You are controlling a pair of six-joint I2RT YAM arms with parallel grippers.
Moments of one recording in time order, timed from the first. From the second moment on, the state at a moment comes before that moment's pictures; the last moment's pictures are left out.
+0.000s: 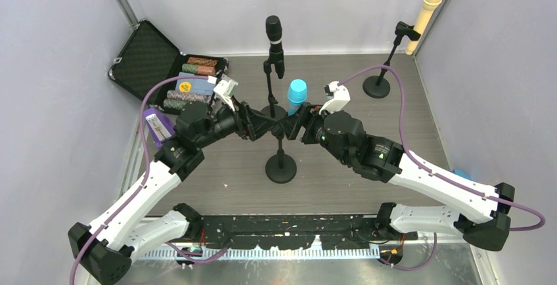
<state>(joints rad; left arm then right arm) -0.59 0.92 0.88 -0.04 0.39 -0.49 1.06 1.07 1.09 -0.32 0.47 0.76</state>
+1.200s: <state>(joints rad) -0.60 0.93 0.91 -0.09 0.36 -0.44 1.07 1.14 1.26 -0.51 0.55 0.63</state>
